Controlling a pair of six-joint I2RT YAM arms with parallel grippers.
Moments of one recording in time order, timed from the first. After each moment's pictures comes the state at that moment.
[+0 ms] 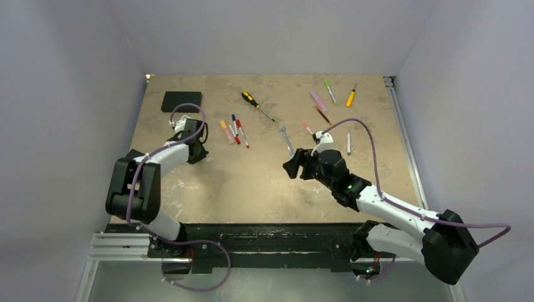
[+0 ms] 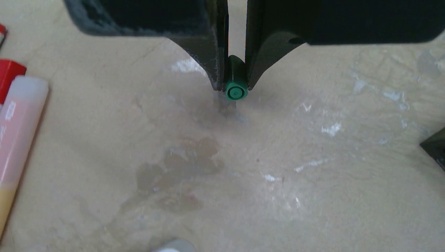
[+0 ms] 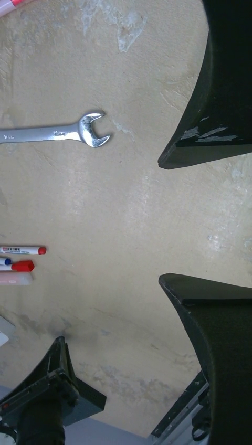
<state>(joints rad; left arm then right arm) -0.18 1.55 0.82 -0.32 -0.36 -0.69 0.71 1.05 0.50 0.14 0.11 0.58</state>
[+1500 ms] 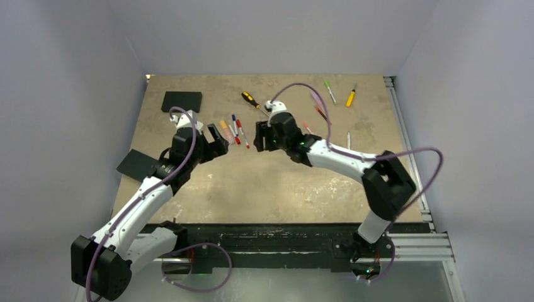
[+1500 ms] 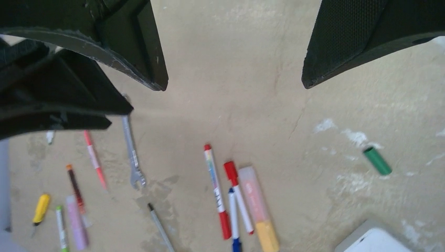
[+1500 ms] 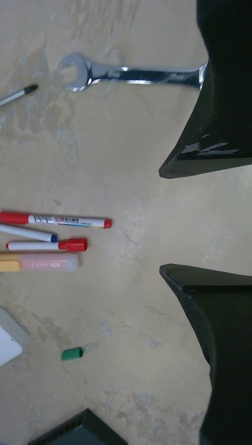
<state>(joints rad) -0.38 0.99 0.76 -0.29 -0.16 -0.65 0.76 1.61 1.07 0.00 0.13 0.44</state>
